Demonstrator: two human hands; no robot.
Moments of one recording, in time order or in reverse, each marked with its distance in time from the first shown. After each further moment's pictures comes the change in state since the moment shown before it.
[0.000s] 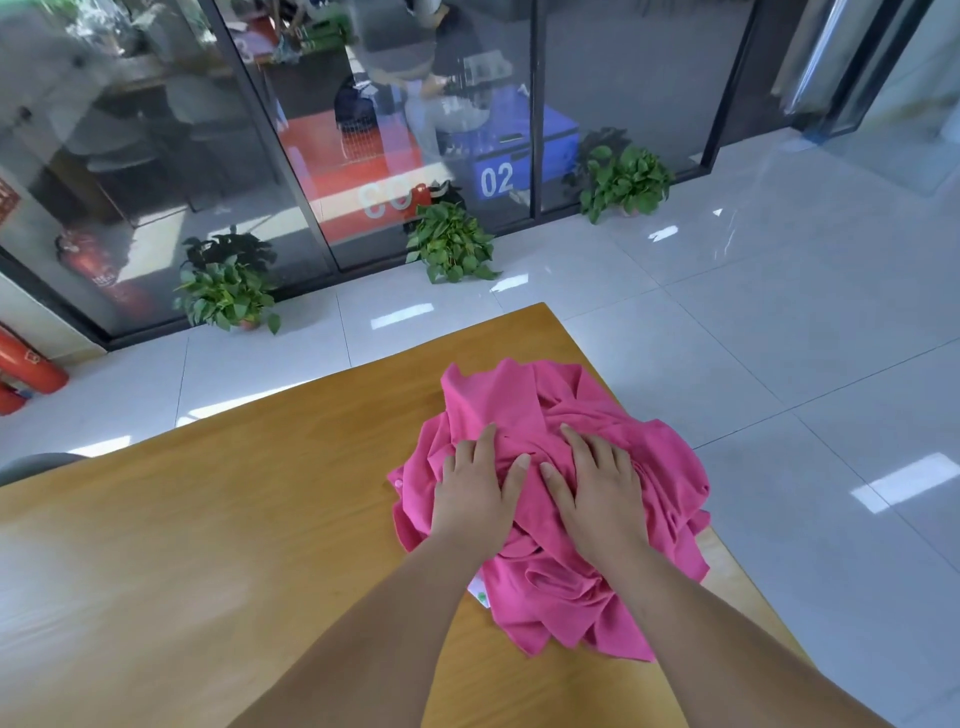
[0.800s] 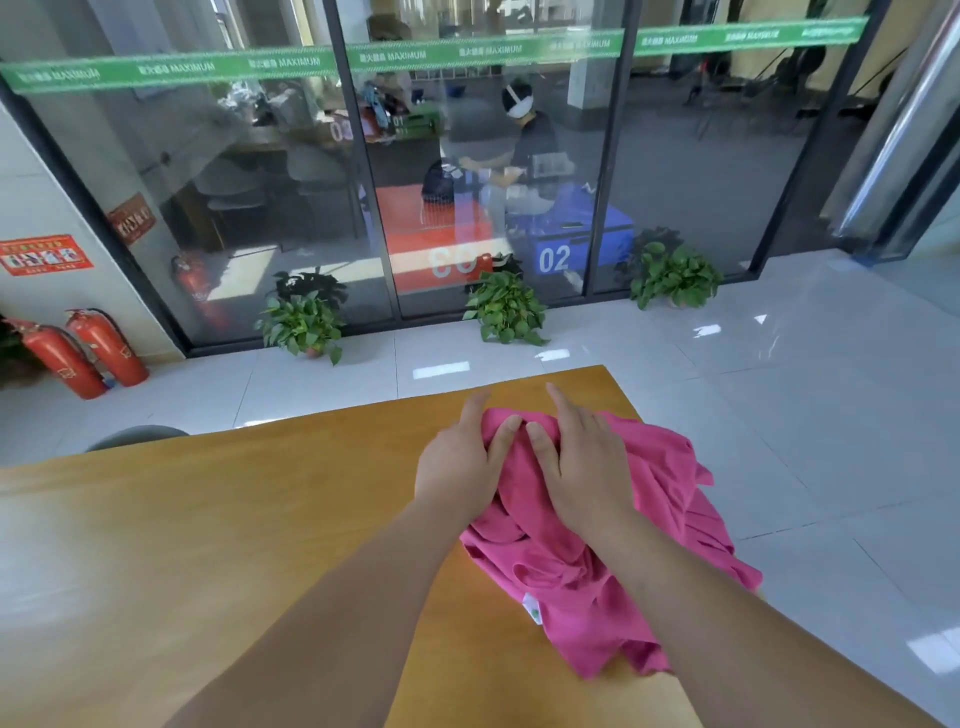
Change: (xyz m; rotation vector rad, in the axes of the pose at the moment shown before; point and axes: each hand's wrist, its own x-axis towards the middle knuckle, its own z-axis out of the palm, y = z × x) left_hand -0.042 -0.019 -0.145 -0.089 0.339 0.022; right_hand -0.005 -0.148 -0.081 0.150 0.112 -0.302
